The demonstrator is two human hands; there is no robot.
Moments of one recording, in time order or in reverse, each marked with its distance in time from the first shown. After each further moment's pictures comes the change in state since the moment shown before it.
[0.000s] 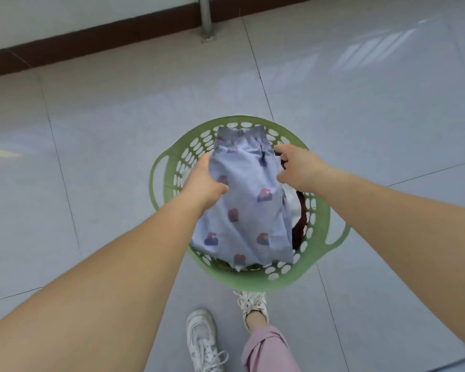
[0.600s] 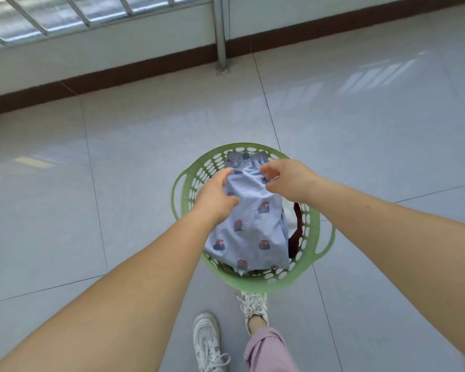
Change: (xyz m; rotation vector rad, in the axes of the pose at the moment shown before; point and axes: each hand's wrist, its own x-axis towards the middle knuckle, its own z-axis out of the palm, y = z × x) left_hand -0.055 0.038 -0.010 0.044 0.014 0.007; right_hand -0.046 -0.039 -0.034 -0.002 -0.084 -0.105
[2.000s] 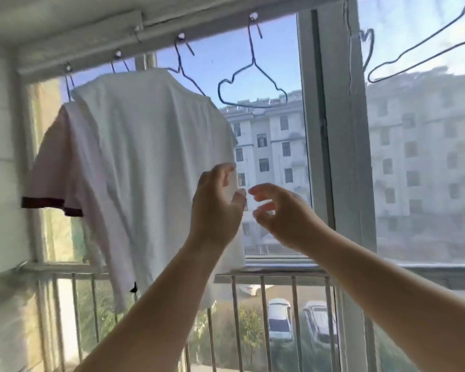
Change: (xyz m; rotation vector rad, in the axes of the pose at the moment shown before) left_hand -0.586 0.286 -0.428 0.060 1.516 1.209; right_hand -0.514 -0.534 -0.209 -0.092 0.934 -1.341
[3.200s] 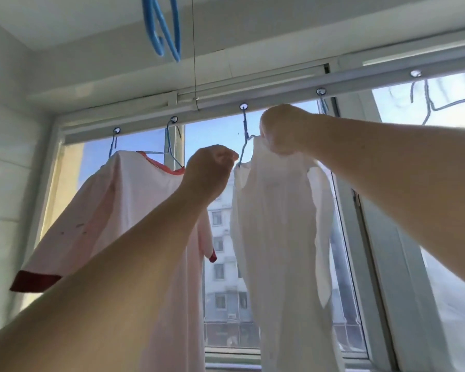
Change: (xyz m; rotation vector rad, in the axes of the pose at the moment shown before) left_hand 0.198 -0.058 -0.118 -0.105 0.020 0.092; right_hand 0.195 -0.188 -0.031 -0.590 0.227 0.031
